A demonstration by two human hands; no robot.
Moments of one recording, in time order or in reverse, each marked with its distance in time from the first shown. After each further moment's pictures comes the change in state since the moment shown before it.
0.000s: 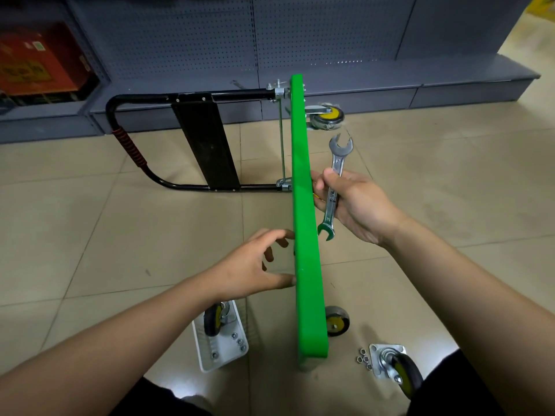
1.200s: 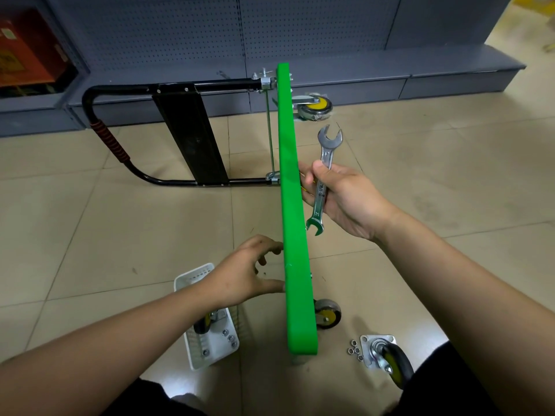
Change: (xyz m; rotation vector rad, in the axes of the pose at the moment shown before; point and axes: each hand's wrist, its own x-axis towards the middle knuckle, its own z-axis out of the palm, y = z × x) left_hand 0.015 -0.042 0.037 0.035 0.051 0.067; right_hand -0.002 0.003 -0.010 0.056 -0.041 0.022
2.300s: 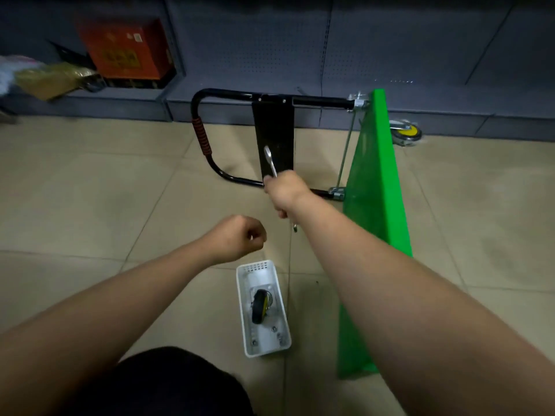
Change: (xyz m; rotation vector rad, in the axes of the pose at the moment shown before) left_hand -0.077 -0.062 -0.137 0.240 0.153 -0.284; right_hand 0.111 0.066 0.220 -0.808 0.097 0.147
